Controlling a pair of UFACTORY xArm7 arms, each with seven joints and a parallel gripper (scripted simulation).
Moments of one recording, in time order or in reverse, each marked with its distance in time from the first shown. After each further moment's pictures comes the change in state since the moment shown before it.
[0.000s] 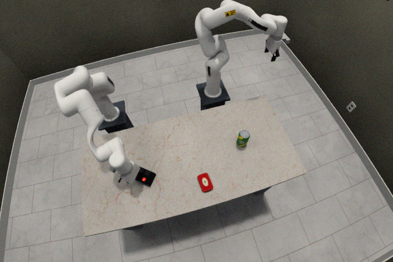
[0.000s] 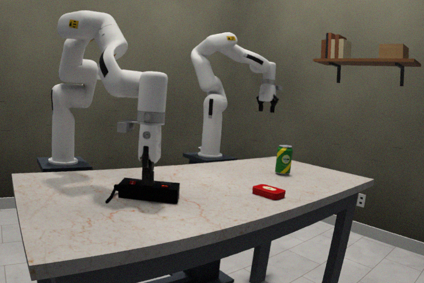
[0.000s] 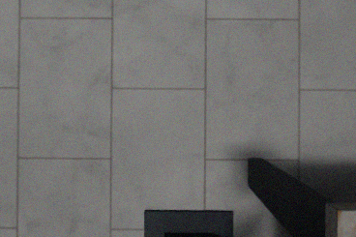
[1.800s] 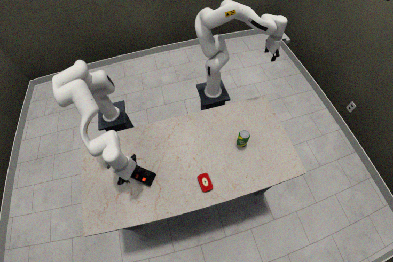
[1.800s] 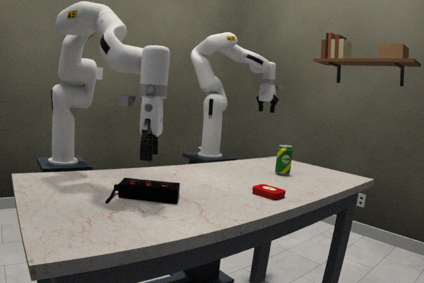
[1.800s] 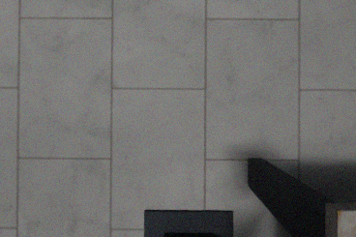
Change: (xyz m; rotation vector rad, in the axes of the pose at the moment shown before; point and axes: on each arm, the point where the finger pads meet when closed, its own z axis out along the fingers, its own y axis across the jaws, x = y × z) left arm 0.000 0.000 0.000 0.000 0.000 0.000; right arm -0.002 -0.001 -0.070 0.005 -0.006 0.000
